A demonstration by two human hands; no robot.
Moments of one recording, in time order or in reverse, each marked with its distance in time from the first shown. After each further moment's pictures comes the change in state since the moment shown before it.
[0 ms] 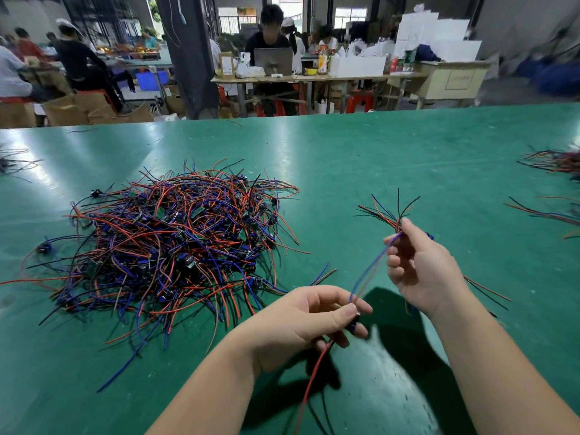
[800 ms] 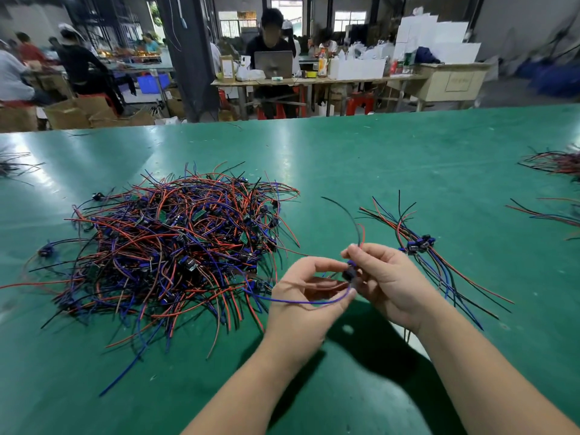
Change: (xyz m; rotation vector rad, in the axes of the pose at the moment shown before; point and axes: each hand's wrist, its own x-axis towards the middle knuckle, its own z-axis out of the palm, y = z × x) left_hand 0.025 -0.018 0.012 0.120 0.574 0.599; right_hand -0.016 0.026 0.020 -0.097 -0.397 0.014
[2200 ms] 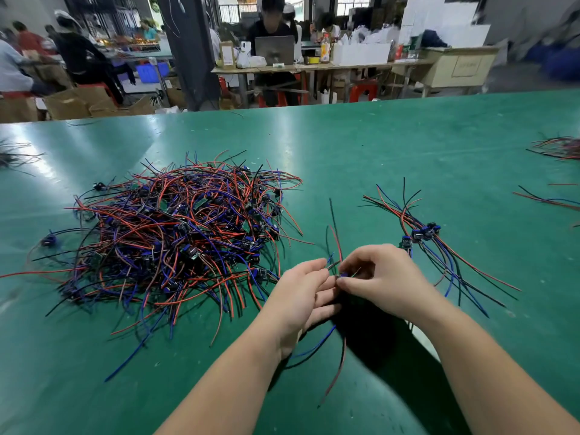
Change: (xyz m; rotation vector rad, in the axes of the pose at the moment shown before) left_hand 0.009 0.010 -0.007 -0.276 -0.044 -0.775; right_hand -0.005 0.008 -0.012 -1.266 0.008 -0.344
